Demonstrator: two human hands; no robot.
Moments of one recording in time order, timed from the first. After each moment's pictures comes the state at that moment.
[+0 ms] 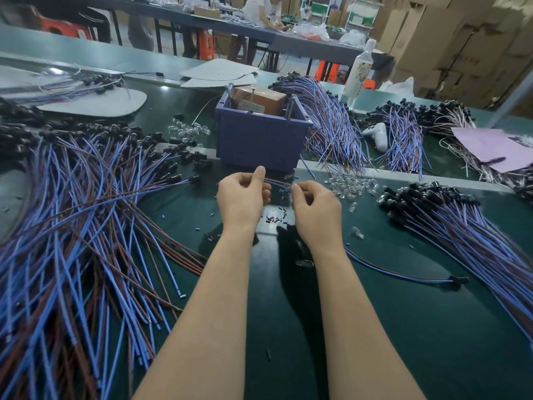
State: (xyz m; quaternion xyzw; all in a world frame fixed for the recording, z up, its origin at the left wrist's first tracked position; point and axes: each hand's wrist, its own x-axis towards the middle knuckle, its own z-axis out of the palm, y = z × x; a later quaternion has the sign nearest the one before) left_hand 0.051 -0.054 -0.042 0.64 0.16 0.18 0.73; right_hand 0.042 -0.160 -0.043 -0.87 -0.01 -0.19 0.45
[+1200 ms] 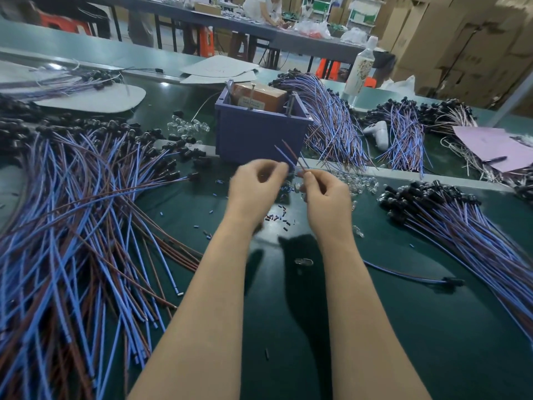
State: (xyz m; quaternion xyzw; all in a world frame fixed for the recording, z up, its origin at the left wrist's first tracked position) left_hand 0.046 -0.054 -0.030 0.77 0.02 0.15 0.62; right_hand 0.047 -0.166 -0.034 -0.80 -0.02 -0.19 0.57
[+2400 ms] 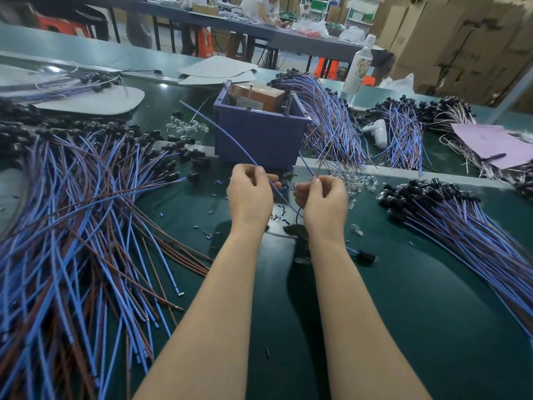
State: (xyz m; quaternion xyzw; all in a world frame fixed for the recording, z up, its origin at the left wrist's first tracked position) left_hand 0.052 -0.067 -0.043 0.65 0.12 0.20 0.72; right_hand 0.049 -0.154 -0.041 -0.71 0.10 -0.19 0.67
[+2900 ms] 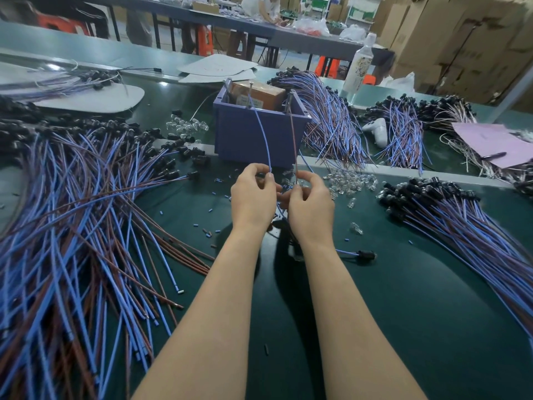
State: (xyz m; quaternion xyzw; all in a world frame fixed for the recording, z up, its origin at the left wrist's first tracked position) left_hand 0.052 -0.066 -0.049 0.74 0.08 0.19 0.64; right_hand 0.039 -0.144 -0.043 -0.82 0.05 -0.15 0.54
